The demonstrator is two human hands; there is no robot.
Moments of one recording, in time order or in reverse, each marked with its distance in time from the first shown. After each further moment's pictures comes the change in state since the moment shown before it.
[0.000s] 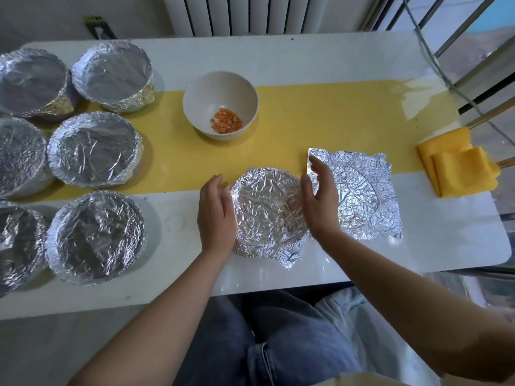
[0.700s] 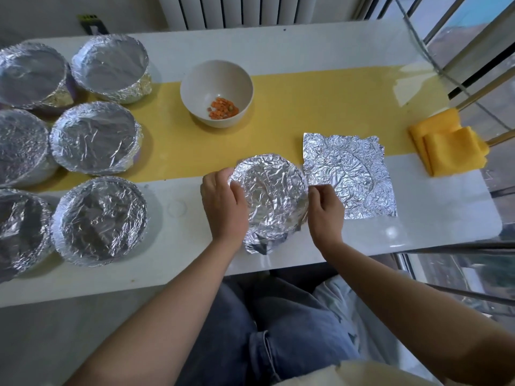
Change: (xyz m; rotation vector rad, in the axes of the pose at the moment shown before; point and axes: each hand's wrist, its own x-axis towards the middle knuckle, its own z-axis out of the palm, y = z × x) left_hand -0.025 0.021 -0.001 0.176 0.045 0.061; right_hand -0.058 0.018 -0.013 -0.028 0.099 0.265
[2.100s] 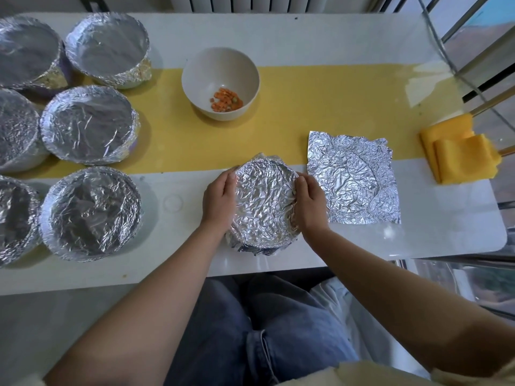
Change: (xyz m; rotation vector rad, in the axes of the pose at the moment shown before) left_hand 0.021 -0.021 0.006 -0.343 -0.275 -0.185; right_hand 0.019 -0.010 0.030 0.201 -0.212 0.070
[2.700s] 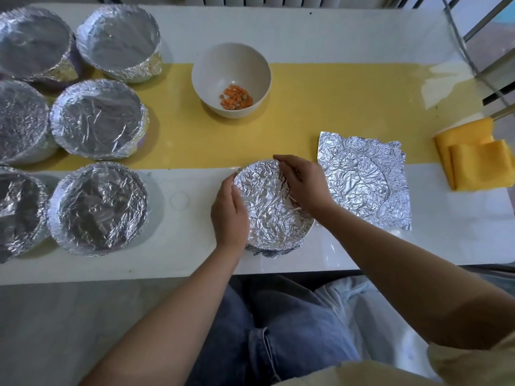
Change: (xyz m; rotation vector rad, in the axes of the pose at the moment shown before) left_hand -0.026 -0.011 0.019 0.130 0.287 0.057; right_hand 0.047 -0.022 0.009 -0.503 -0.222 -0.571
